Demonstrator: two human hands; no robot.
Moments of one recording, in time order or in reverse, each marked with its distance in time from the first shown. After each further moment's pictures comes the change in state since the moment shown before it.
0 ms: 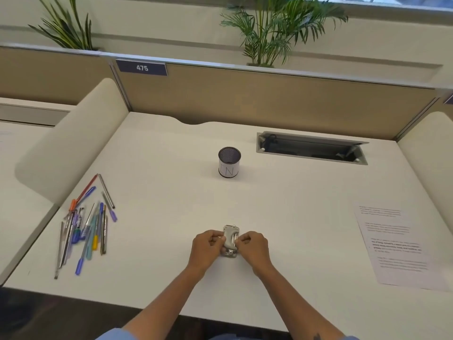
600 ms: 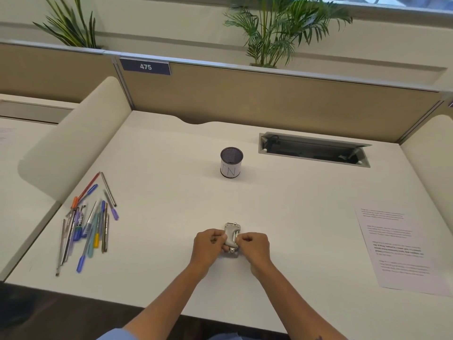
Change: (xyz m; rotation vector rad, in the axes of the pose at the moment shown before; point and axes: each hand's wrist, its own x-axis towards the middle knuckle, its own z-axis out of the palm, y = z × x) left_hand 0.001 0.009 0.002 -0.083 -0.001 -0.042; right_hand -0.001 -0.002 0.003 0.250 -0.014 0.065
